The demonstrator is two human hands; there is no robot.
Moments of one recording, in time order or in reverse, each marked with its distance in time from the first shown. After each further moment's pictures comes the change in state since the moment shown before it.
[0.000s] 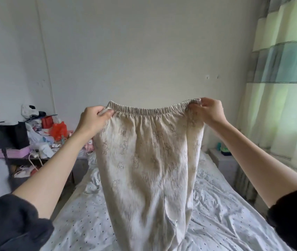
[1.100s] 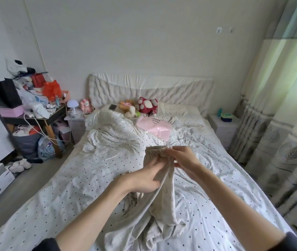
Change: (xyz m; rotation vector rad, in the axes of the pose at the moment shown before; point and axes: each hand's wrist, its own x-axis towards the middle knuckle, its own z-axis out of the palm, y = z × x) left_hand -0.181 -0.051 0.171 0.000 -1.098 -0.006; right_hand -0.152 0.146 0.087 0.294 -0.555 0.585
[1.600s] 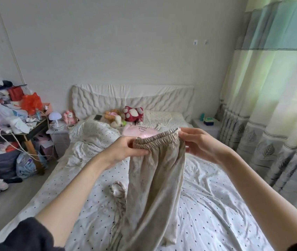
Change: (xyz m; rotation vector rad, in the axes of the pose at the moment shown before) left_hand 0.010 0.015 -0.076 -0.500 0.261 0.095; right_hand -0.044 -0.069 -0.082 0.187 -0.354 -0.149
